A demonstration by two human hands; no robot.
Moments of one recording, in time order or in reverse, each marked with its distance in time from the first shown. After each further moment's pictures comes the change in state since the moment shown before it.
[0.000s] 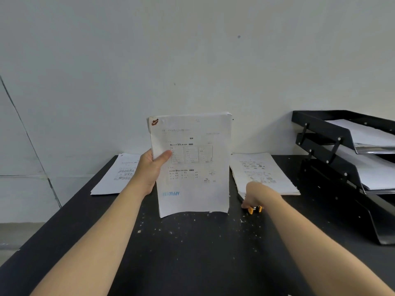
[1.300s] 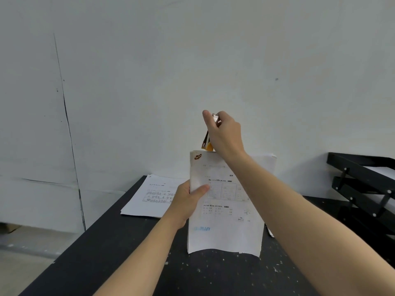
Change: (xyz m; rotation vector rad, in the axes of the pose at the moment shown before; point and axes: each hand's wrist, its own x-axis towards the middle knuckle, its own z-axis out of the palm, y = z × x) left_hand -0.019 0.015 -0.003 0.016 -0.060 -0.051; right_hand -0.090 -0.219 -0.156 0.963 0.796 -0.763
